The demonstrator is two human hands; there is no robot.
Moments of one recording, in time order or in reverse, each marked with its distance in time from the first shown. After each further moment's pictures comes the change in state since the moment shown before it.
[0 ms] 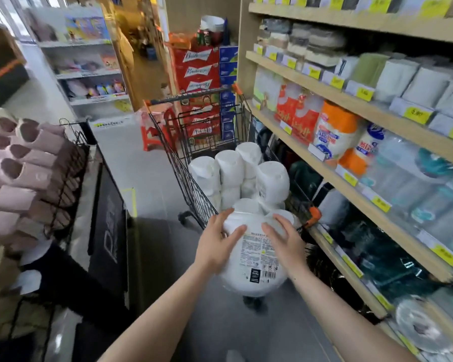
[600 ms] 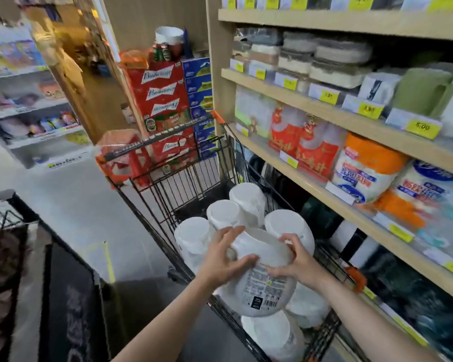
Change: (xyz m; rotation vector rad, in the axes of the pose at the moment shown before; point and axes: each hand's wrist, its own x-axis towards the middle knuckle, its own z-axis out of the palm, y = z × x) left_hand 0.314 -0.048 -0.019 0.137 -0.380 0.154; right_hand 0.275 -0.014 0.048 0.059 -0.276 0.158
